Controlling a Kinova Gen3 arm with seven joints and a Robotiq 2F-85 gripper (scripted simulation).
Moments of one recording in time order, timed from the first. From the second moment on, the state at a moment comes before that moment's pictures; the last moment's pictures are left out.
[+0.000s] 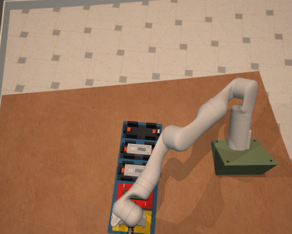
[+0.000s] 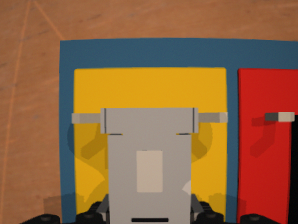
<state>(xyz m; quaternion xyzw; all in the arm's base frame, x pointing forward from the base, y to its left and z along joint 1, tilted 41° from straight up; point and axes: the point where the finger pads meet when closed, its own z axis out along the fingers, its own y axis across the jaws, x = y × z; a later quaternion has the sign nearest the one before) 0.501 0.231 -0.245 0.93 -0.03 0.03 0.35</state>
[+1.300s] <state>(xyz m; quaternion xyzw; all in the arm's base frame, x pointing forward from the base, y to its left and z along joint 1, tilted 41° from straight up) 0.503 0.230 -0.246 0.93 -0.03 0.03 0.35</state>
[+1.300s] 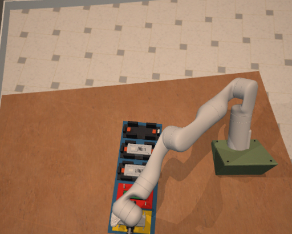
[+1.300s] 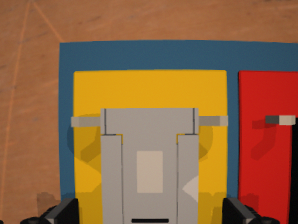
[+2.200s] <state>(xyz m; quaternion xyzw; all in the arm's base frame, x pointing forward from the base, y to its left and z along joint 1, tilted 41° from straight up) 0.501 0.260 -0.212 0.93 -0.03 0.03 0.35</state>
